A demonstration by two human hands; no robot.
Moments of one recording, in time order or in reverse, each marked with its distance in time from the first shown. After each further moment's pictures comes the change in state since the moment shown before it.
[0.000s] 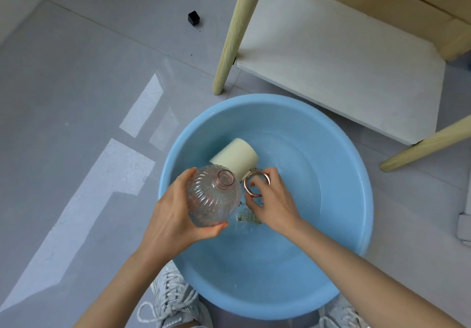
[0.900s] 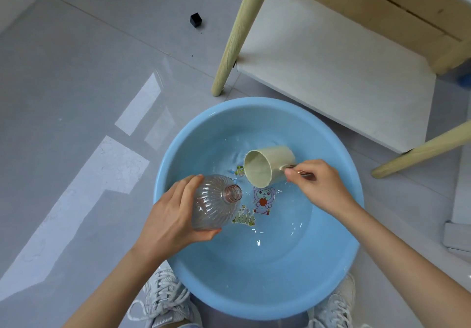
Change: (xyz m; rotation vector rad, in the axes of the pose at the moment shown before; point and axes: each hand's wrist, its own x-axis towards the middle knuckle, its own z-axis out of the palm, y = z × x) left_hand 0.001 -0.009 0.012 0.268 -0.021 0.214; right_hand 0.008 0.016 -0.108 0.218 -0.060 0.343
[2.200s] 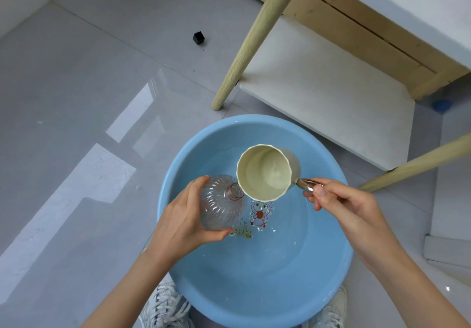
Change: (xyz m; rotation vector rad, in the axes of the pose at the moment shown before) left_hand 0.016 0.010 -0.006 -0.210 0.056 -0.119; right_hand -0.073 -0.060 -0.041 0.564 0.043 -0.072
